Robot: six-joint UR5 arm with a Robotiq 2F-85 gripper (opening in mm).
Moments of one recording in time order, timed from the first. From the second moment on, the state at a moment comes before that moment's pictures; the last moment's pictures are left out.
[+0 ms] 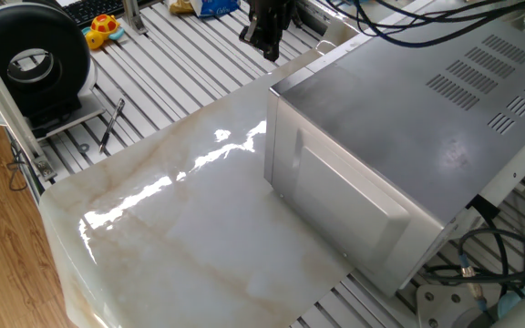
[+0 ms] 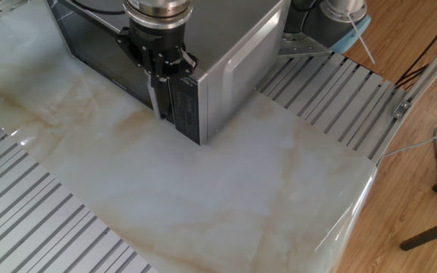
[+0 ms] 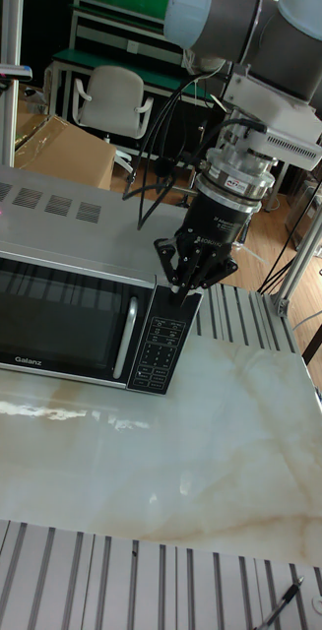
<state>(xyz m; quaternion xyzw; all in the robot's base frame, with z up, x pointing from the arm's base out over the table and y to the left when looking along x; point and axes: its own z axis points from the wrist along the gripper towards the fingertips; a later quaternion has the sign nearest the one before) 0.535 0.019 0.267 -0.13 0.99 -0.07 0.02</state>
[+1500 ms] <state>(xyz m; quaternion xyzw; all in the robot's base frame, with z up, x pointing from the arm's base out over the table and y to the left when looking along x) 0.531 0.040 0.261 -0.11 0.99 -0.03 0.01</state>
